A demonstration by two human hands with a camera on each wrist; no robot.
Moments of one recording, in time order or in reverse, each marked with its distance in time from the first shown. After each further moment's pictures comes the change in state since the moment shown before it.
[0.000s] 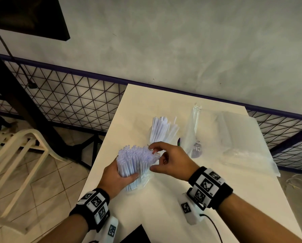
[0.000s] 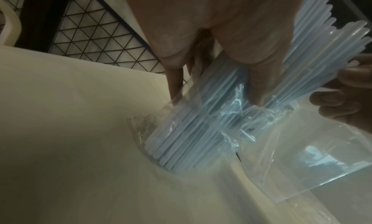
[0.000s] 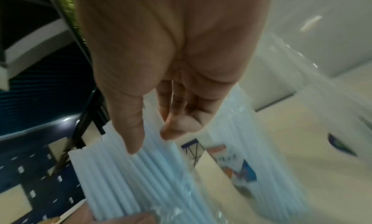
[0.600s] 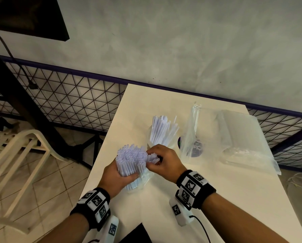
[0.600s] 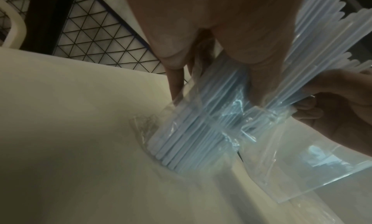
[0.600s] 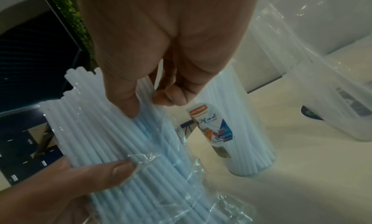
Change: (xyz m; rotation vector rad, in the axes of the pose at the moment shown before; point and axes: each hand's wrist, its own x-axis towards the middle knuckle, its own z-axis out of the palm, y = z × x) left_hand -0.003 0.002 0.000 -0.028 -0.011 -0.017; right_hand 0.013 0.024 0.039 -0.006 0.202 -0.139
